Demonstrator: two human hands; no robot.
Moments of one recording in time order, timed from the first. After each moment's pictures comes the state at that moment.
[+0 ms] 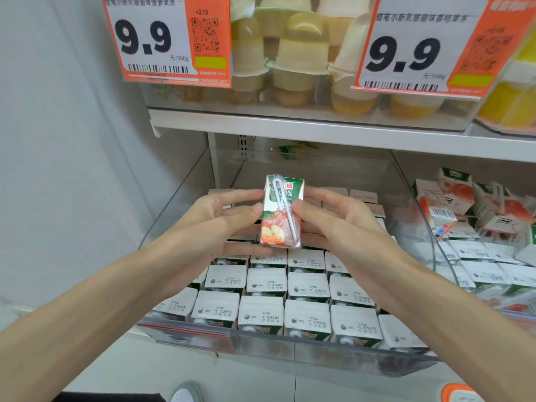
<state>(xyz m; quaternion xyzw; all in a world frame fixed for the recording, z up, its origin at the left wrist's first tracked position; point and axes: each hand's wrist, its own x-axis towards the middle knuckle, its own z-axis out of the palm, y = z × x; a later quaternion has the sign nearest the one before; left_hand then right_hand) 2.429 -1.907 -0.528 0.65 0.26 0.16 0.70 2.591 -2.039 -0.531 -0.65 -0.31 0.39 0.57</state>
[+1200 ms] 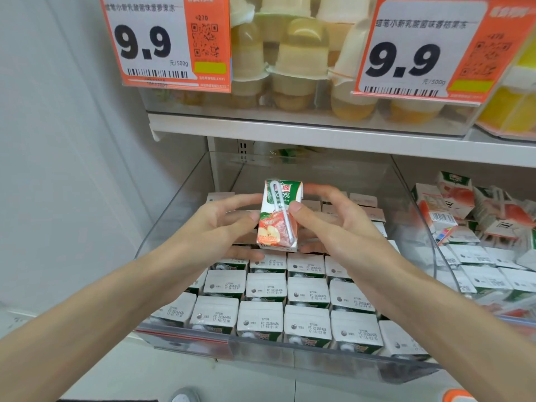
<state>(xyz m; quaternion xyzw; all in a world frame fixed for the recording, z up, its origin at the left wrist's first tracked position) 2.432 -1.906 -0.532 0.70 0.26 0.15 0.65 2.588 -2.041 -0.530 -0.66 -0.33 0.36 0.56</state>
